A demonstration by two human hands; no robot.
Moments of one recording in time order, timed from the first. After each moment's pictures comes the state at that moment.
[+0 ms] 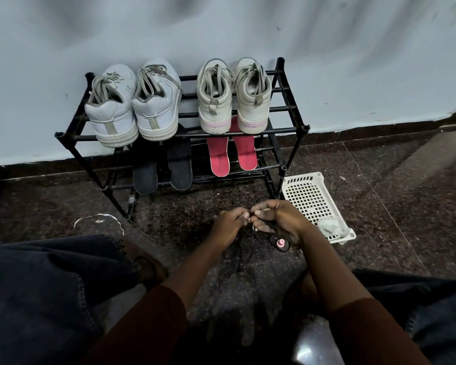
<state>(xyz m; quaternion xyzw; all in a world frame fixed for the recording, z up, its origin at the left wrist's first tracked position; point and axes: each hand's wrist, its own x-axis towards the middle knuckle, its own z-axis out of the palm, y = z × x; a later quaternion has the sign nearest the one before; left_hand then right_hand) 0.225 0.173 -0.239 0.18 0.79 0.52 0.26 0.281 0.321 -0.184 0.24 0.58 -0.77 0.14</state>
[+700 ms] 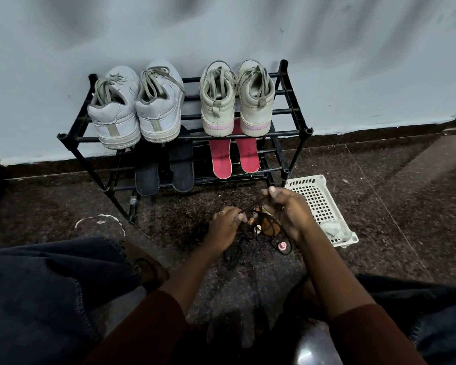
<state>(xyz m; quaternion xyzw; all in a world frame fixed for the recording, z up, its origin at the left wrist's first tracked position) 0.217 0.161 -0.246 0.25 0.87 0.39 0.18 0.269 0.323 -0.174 0.27 0.54 -0.80 -0.03</state>
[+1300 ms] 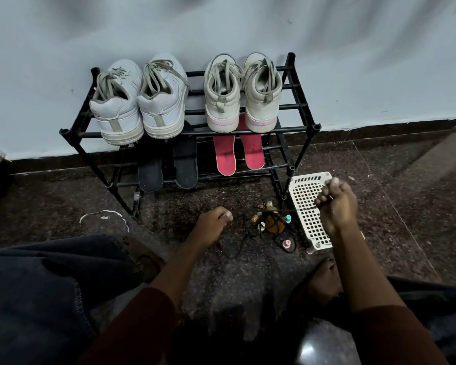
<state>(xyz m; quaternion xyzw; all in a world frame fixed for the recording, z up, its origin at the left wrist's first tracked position) 0.204 0.133 -0.230 0.14 0.87 0.38 0.26 0.281 0.384 -0.182 0.34 0.46 -0.78 -0.25</state>
